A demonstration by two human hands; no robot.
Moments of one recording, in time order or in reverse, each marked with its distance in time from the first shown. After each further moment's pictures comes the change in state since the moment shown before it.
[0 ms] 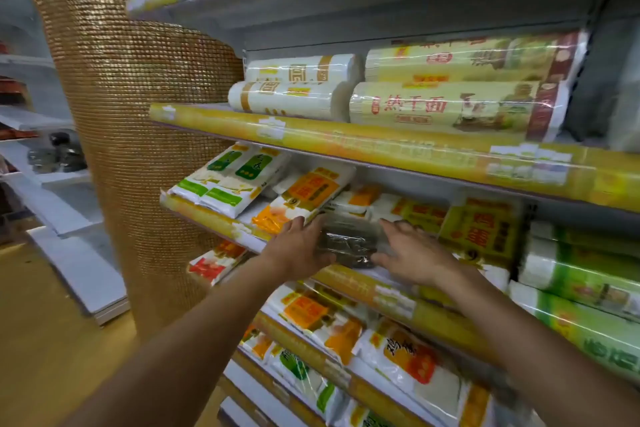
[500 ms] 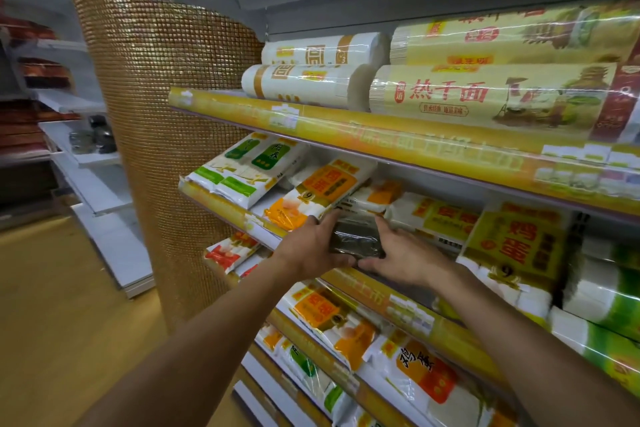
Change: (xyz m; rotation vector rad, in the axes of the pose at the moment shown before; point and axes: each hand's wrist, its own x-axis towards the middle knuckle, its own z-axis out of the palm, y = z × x) left_hand 0.023 -0.003 0.021 -0.099 0.057 -0.087; right_hand 0.047 -0.012 0.024 0.034 -0.064 -0.091
